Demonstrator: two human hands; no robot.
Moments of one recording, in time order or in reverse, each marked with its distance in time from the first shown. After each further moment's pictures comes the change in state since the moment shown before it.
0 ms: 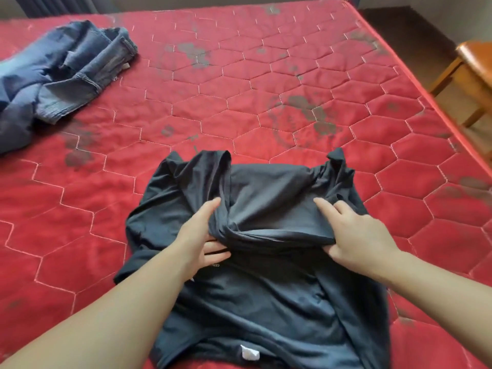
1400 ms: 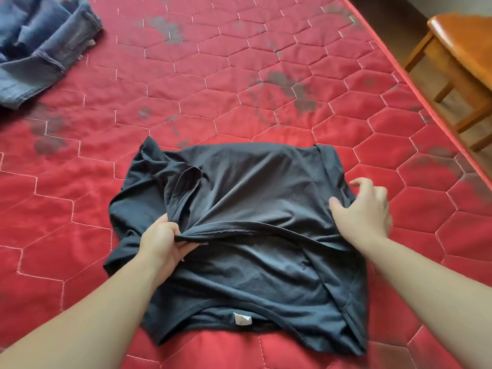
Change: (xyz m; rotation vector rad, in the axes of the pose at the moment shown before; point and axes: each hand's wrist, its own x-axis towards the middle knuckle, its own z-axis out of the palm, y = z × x) left_hand 0.017 -0.038 -0.041 -0.234 0.037 0.124; right_hand -0.014 0.012 0.029 0.601 0.265 0.718
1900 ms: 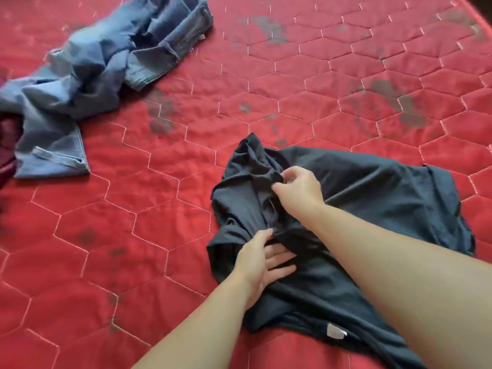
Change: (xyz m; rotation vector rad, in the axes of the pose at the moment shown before) left_hand -0.034 -0.012 -0.033 -0.071 -0.200 -0.178; right_hand -0.091 -0.224 0.105 0.321 -0.492 -0.228
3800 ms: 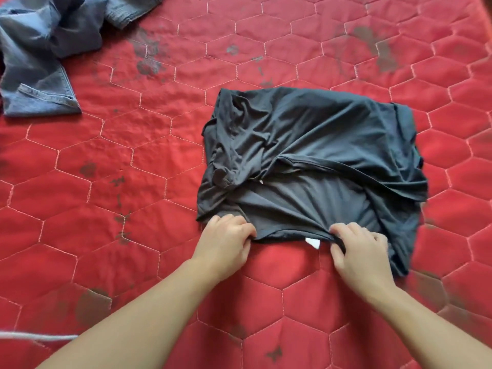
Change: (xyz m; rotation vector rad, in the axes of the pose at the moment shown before) left_hand -0.067 -0.073 -0.086 1.782 0.024 1.028; right_hand -0.194 0.198 -0.063 -0.733 0.186 -0.338
